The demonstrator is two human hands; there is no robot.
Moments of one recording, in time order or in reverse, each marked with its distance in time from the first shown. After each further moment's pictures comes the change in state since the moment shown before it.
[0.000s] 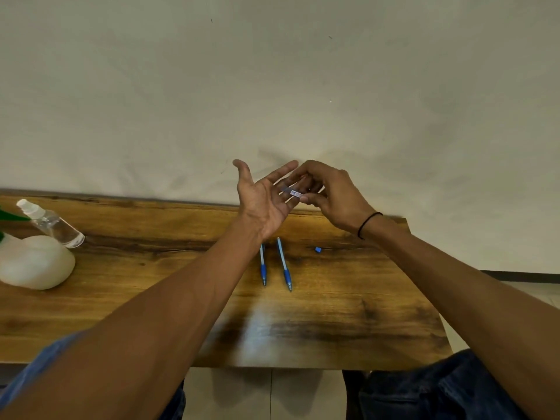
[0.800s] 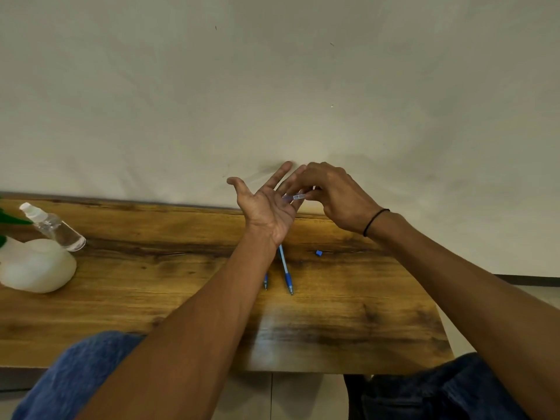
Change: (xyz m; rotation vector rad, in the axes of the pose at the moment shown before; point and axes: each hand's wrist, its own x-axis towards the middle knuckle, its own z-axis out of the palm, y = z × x) left_hand 0.008 -0.018 -0.002 -0.230 -0.080 0.103; right_hand 0.006 -0.006 -0.010 -0.270 -0.108 -0.123
